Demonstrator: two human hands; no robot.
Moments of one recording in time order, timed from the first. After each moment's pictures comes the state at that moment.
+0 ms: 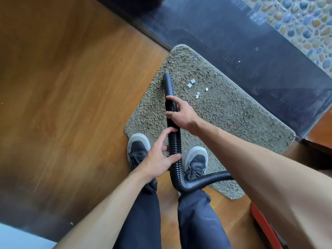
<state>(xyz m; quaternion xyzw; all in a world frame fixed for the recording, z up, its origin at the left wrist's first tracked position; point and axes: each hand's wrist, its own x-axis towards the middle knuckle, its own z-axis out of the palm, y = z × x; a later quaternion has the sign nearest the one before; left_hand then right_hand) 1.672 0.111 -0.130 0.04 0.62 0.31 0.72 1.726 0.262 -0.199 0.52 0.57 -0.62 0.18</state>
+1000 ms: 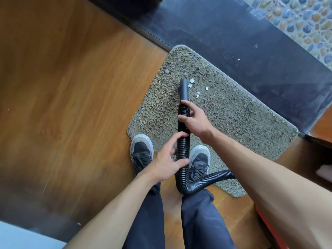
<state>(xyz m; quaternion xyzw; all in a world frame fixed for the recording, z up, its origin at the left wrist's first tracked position) 1.679 0.118 -0.122 0.09 0.59 0.29 0.75 1.764 0.258 -0.191 0.59 0.47 -0.64 0.11</state>
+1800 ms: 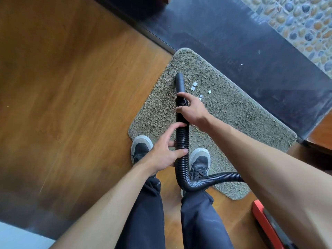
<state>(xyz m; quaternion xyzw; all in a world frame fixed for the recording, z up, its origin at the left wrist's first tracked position) 1.650 0.138 -0.122 0.05 0.58 0.30 0.76 1.720 0.287 -0.189 0.57 0.55 -0.58 0.17</state>
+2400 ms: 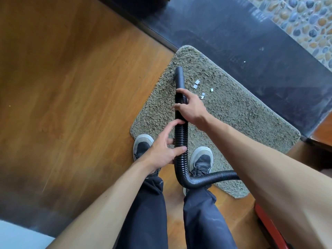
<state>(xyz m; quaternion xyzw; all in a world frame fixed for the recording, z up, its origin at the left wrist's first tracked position) 1.641 0.133 -0.125 0.04 0.57 0.31 0.76 1.708 0.279 -0.186 0.57 0.58 -0.56 0.16</state>
